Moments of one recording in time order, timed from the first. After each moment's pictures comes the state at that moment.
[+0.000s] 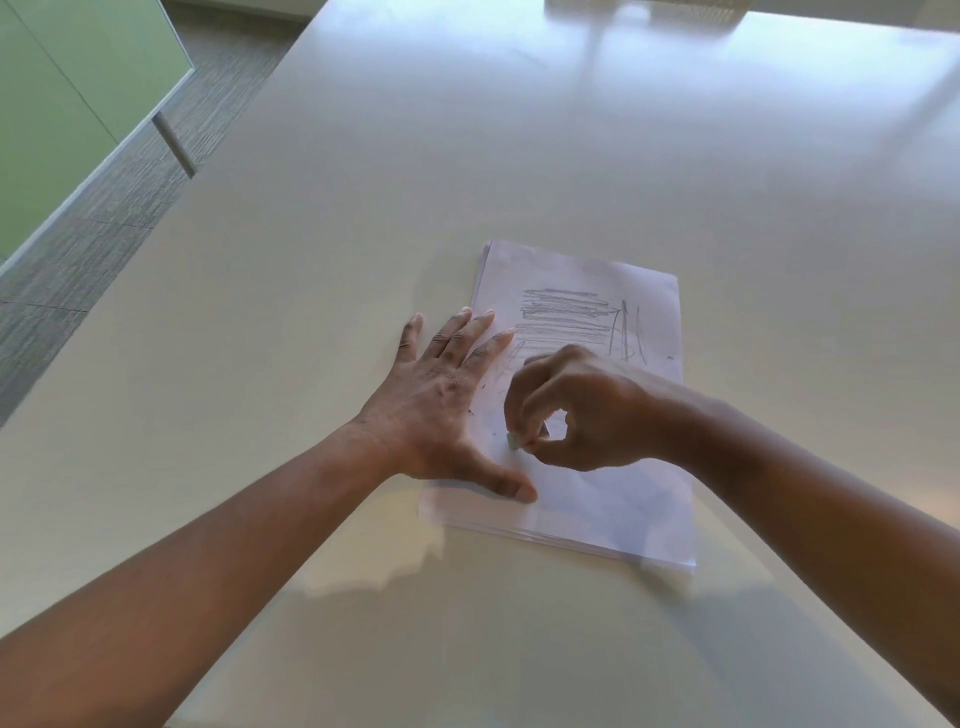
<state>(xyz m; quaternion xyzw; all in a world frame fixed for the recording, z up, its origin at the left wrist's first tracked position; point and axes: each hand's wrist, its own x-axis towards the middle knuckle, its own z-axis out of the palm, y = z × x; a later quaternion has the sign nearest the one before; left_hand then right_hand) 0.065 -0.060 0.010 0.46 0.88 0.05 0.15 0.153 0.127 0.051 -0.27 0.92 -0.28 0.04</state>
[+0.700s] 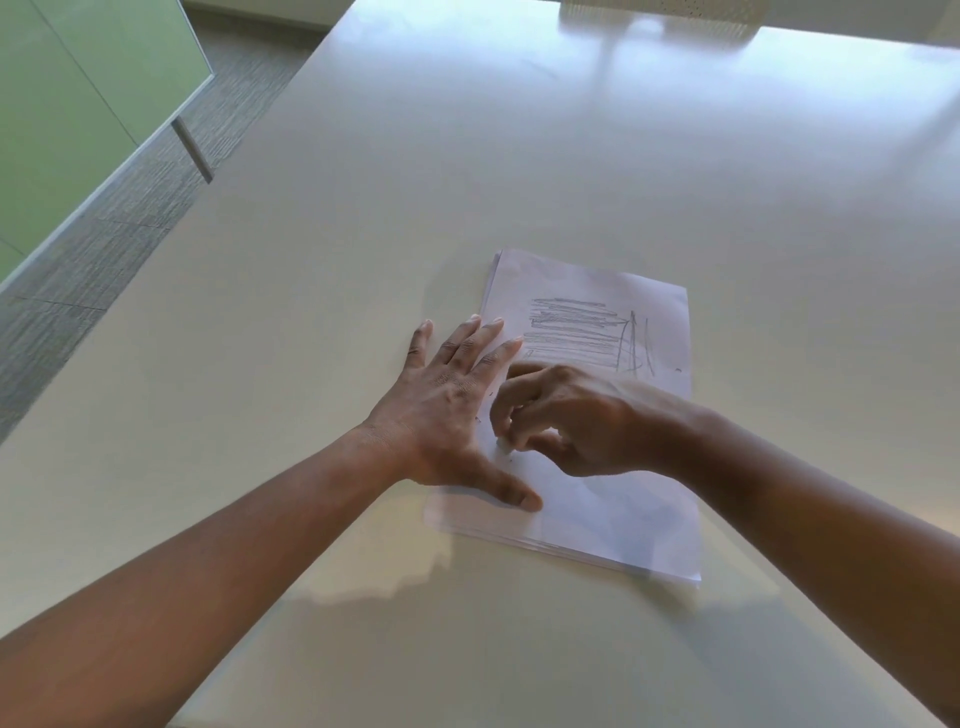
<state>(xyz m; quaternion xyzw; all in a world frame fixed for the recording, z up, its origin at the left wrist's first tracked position) 0.065 -0.060 0.011 0.46 0.87 0.05 0.15 0.145 0.123 0.045 -0.33 0.91 -0.25 0.03</state>
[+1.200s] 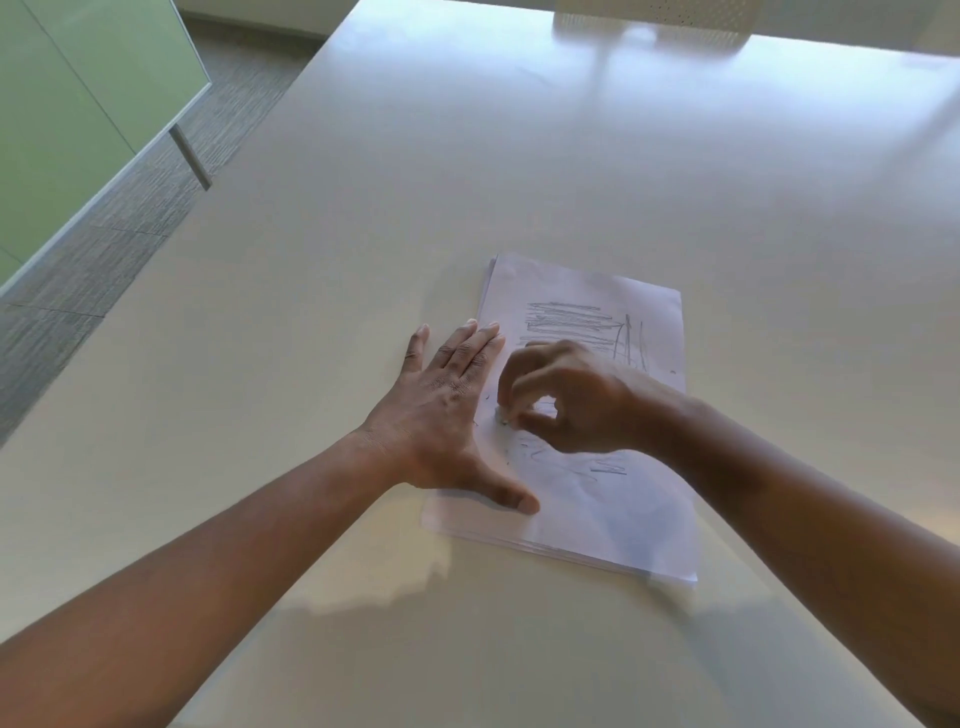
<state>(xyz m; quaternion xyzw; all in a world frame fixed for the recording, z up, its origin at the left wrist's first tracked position) 0.066 -0.059 0.010 0.45 0.88 0.04 0.15 0.135 0.129 0.043 -0.26 0.93 -0.27 -0.01</state>
